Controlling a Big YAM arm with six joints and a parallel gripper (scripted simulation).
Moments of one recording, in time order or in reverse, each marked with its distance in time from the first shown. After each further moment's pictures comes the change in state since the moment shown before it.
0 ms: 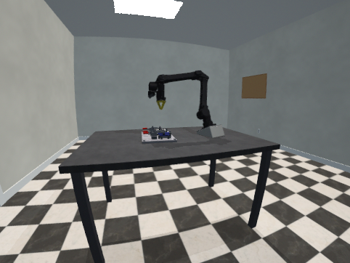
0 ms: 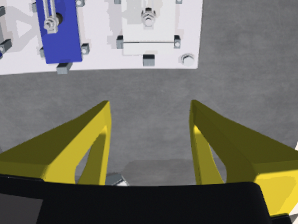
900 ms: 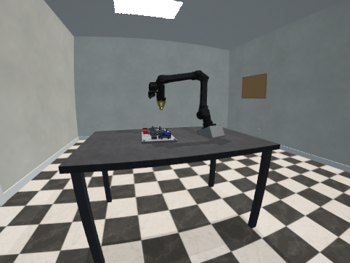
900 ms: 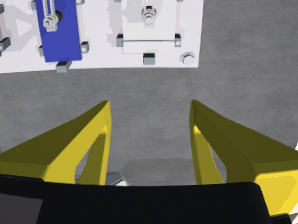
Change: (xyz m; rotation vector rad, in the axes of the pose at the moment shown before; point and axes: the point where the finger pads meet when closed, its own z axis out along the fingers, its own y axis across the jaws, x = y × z) arm 0.002 0.001 0.002 0.001 0.005 -0.004
